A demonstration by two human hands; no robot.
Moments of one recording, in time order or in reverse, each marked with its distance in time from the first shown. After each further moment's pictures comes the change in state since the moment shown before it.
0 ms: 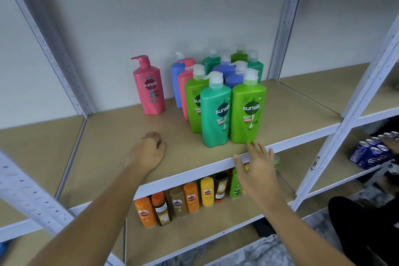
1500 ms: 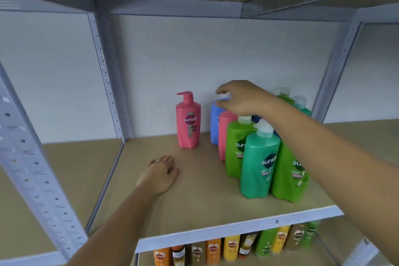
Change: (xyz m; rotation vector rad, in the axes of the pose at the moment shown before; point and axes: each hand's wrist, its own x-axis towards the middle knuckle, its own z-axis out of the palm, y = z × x) left_hand 0.049 -0.080 -0.018 0.091 -0.129 -0.055; right_hand 0.247 -0.230 -0.098 -0.114 -0.442 -0.489
